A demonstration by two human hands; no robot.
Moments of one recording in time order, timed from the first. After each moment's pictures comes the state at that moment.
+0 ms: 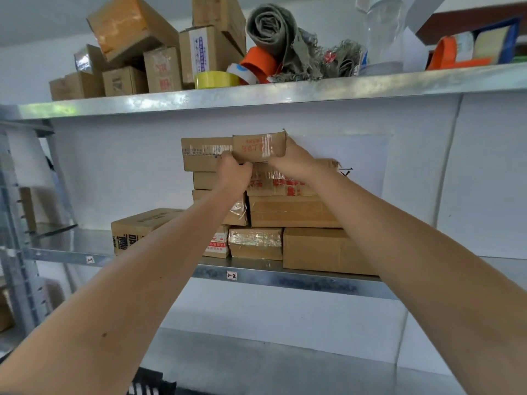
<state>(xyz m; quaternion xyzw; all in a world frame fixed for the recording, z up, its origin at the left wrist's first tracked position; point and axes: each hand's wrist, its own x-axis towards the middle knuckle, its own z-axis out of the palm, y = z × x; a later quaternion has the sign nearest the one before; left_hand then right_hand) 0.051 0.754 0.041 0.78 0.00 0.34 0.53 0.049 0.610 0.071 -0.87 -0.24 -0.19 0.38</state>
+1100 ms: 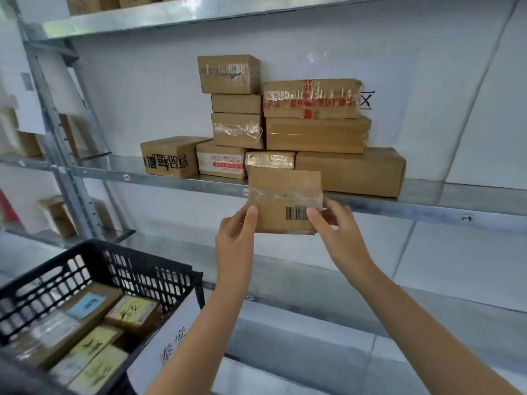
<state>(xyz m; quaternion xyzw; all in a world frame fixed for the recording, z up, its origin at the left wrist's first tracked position) -0.152 0.713 -0.189 0.63 0.06 0.29 0.72 -0.098 0.546 -0.179 -0.76 -0.17 -0.15 0.61</state>
